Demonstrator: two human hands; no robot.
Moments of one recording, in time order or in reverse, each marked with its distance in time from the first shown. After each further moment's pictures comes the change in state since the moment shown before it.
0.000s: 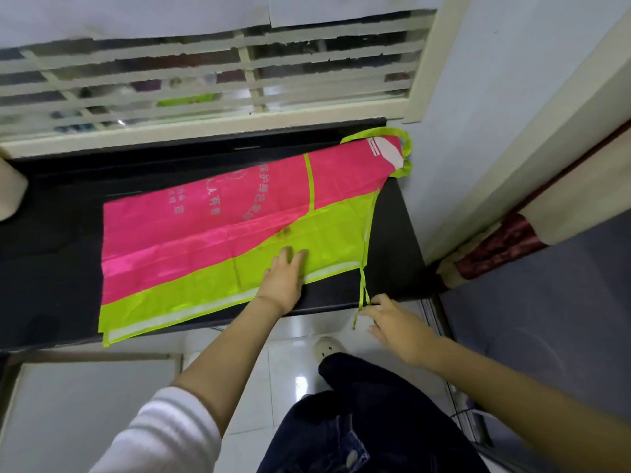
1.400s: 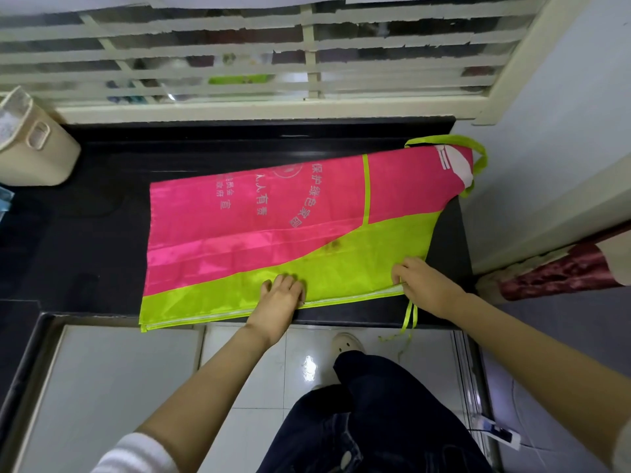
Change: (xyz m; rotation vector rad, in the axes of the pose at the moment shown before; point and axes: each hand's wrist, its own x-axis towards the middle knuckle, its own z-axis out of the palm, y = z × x) left_hand -0.035 -0.066 0.015 0.038 0.092 0.042; right_hand 0.112 0.041 -0.040 -0.020 0.050 -0.227
